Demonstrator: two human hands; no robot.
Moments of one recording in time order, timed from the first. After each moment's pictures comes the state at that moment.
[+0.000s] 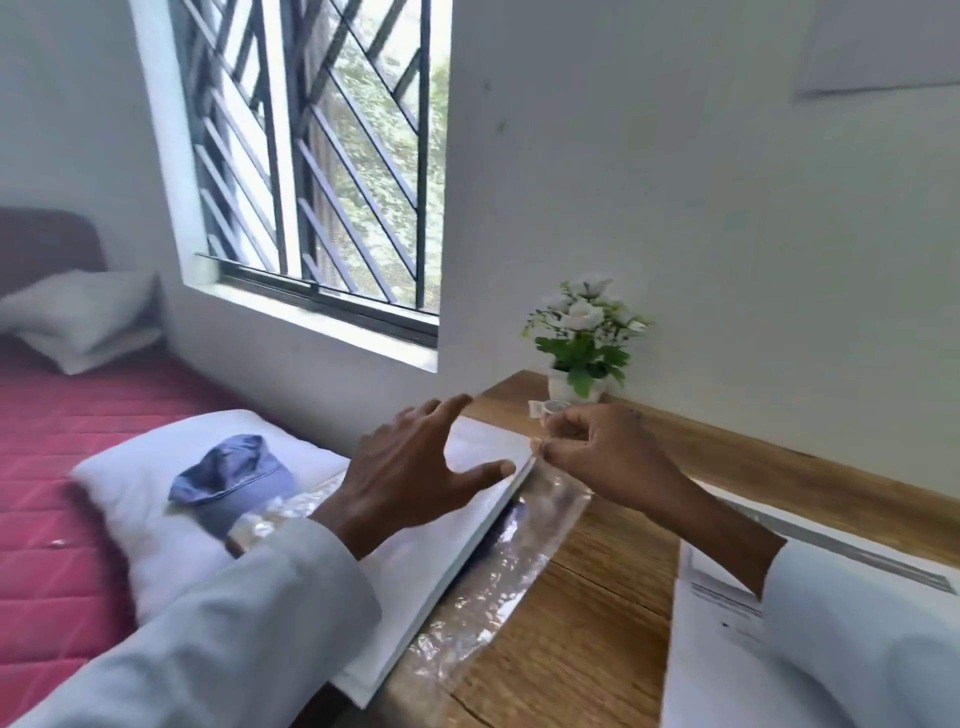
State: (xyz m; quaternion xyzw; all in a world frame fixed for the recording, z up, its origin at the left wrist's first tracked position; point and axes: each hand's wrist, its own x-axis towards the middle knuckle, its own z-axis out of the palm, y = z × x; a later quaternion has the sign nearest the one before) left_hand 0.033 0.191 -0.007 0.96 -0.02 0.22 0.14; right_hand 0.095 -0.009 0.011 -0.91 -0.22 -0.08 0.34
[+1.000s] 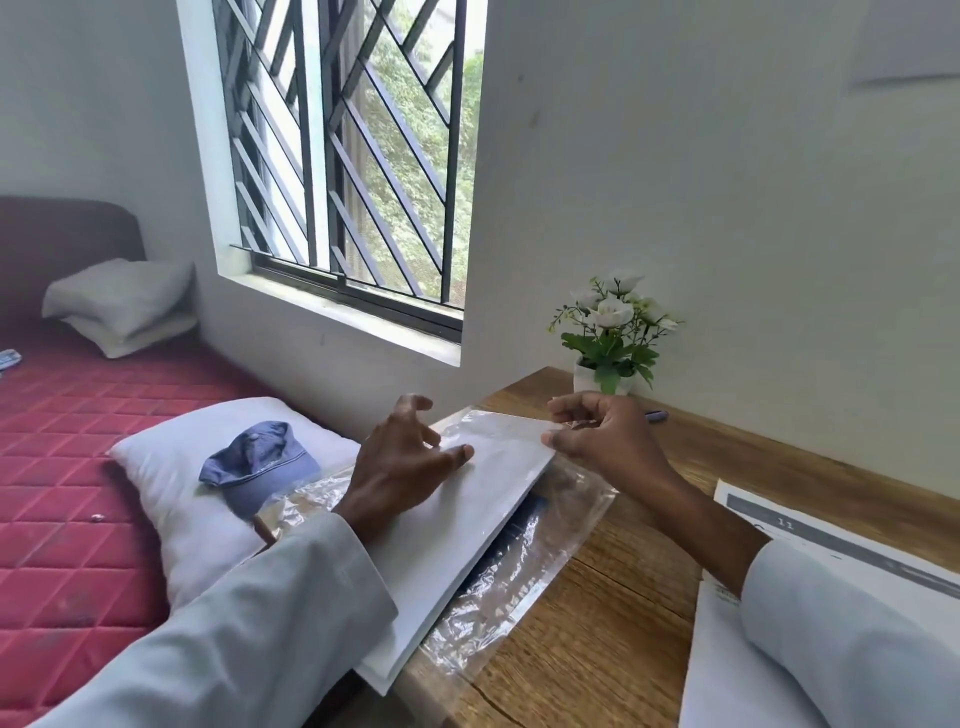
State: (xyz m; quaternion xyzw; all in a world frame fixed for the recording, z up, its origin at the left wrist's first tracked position) left_hand 0.052 0.221 -0.036 0.89 0.13 0.24 0.38; right_hand 0.117 0.012 -0.008 -0.81 -0.18 -0.04 0.56
